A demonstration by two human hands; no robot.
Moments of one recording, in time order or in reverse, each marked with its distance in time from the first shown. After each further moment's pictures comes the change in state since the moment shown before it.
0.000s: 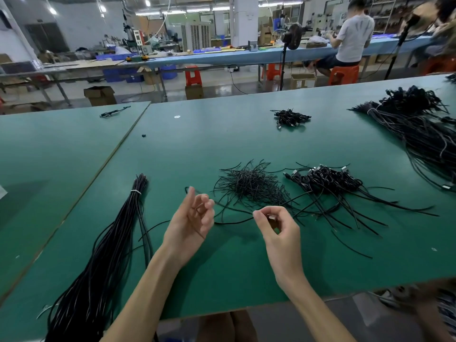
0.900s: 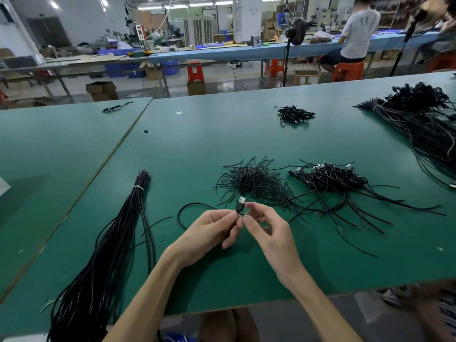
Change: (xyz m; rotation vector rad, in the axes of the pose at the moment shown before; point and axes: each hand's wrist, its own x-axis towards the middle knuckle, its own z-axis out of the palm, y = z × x) left_hand -0.008 -0.015 0.013 0.600 -0.296 -0.105; right_hand 0.001 0.001 0.005 -0.096 -0.263 0.022
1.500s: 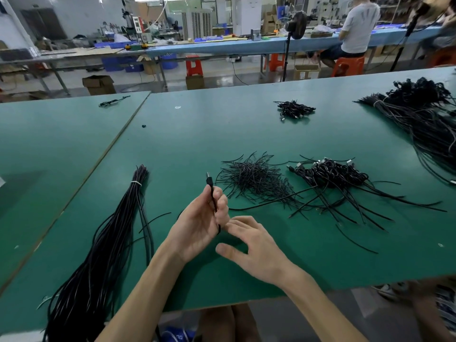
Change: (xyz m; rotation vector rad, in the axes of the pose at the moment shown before) left_hand 0.000 0.011 -0.003 -0.761 -0.011 0.091; right_hand -0.003 0.006 0.009 -0.624 -0.501 -0.125
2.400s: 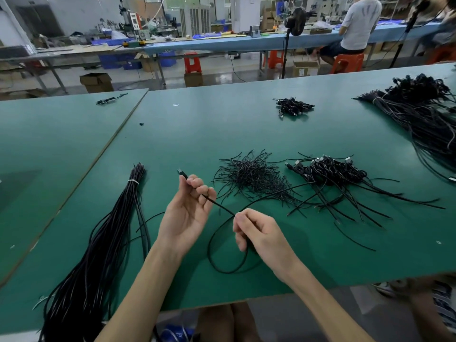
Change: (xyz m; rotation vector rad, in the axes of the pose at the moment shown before) left_hand 0.003 0.009 0.000 -0.253 0.280 0.251; right_hand -0.006 -0.009 -0.013 0.699 0.218 0.052
